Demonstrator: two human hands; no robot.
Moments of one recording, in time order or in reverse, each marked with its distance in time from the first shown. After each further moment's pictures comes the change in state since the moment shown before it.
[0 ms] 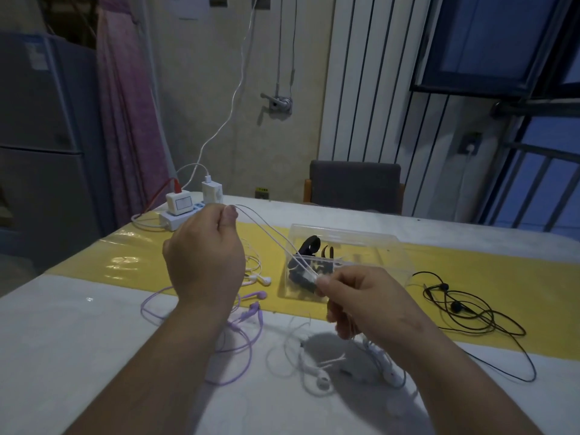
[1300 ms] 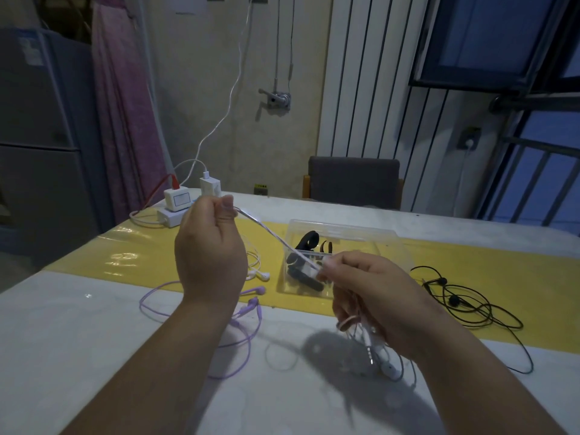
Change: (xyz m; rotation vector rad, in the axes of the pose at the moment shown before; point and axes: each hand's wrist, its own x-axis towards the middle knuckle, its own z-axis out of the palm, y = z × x) left_hand -0.005 0.008 0.002 -0.210 0.099 0.031; right_hand -0.002 -0.007 -0.008 0.263 -0.114 -0.001
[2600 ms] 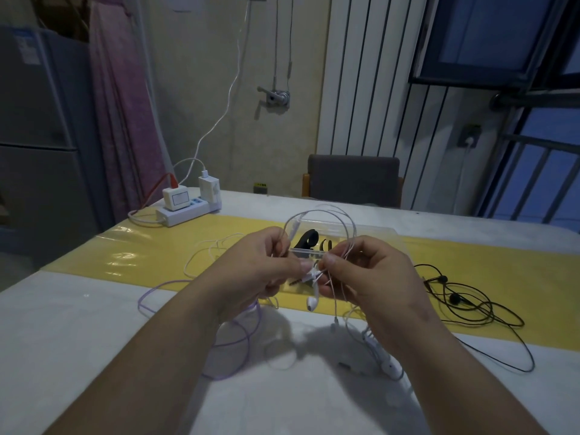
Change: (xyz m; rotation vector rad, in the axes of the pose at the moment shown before) left_hand -0.007 0.014 -0.003 -0.642 -1.094 -0.577; right_hand 0.005 0.005 0.011 0.179 0.301 -0.161
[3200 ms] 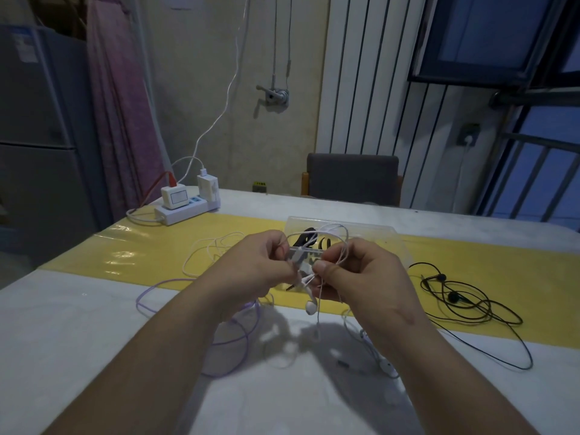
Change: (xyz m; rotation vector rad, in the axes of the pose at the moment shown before) left_hand 0.004 -0.003 -0.001 0.284 0.095 -0.030; right_hand 0.004 0.013 0.003 -0.148 0.036 -0.040
